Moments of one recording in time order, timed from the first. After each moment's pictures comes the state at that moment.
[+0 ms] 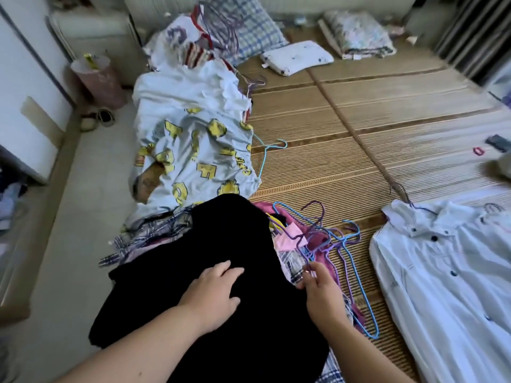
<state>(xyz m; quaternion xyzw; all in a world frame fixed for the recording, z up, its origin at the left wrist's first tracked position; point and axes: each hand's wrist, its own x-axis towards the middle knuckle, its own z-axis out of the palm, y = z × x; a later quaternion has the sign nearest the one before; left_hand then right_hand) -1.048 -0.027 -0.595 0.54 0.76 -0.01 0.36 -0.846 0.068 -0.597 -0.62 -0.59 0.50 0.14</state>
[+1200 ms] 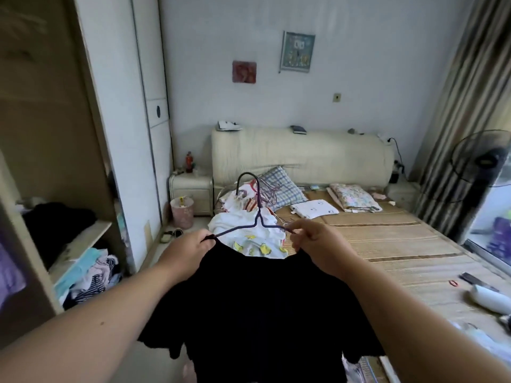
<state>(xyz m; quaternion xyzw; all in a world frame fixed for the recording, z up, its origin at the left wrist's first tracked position) -1.138 -0.277 -0.189 0.47 0.82 0.32 0.08 -0.900 -0.117 -0.151 -0.30 -0.88 0.30 0.23</state>
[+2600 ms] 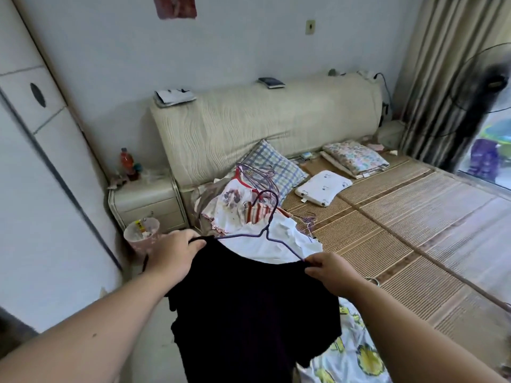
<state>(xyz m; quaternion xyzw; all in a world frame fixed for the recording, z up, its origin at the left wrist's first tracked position) -1.686 0.130 -0.244 0.53 0.81 0.22 0.08 -1.382 0.223 -0.301 -0.53 -0.77 0.34 0.09</state>
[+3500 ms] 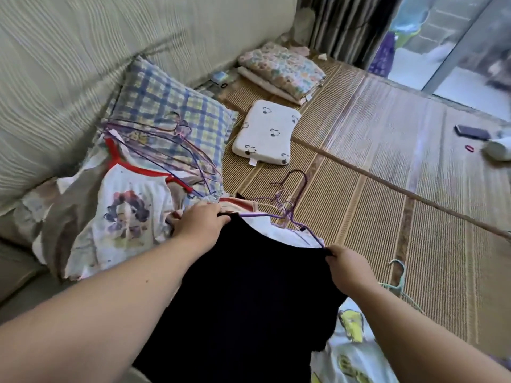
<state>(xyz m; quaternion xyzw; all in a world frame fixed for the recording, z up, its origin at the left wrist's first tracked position) -1.760 0.732 -0.528 0.76 0.61 0.04 0.23 -1.503 0.595 -0.534 -0.83 -0.47 0.30 0.05</state>
